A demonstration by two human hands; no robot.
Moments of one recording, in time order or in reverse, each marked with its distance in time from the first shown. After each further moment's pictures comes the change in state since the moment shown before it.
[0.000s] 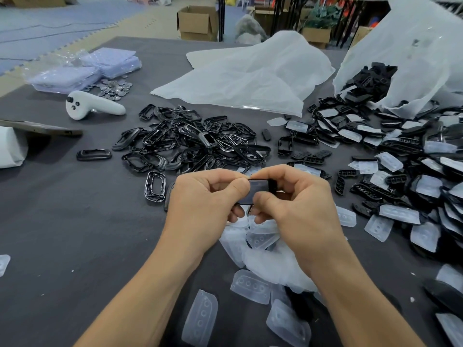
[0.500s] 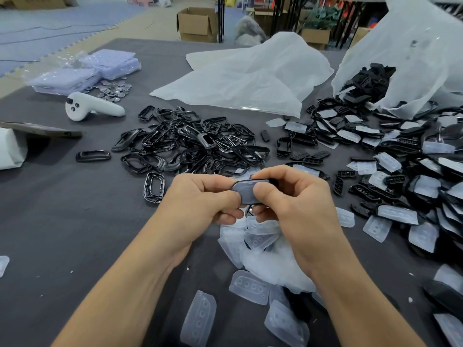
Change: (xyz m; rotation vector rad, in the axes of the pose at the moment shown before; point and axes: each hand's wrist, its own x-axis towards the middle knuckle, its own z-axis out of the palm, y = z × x) left_hand 0.000 0.015 -0.014 -0.009 -0.163 -0.235; right_hand 0.001 -0.003 -0.001 0.069 0.017 0.050
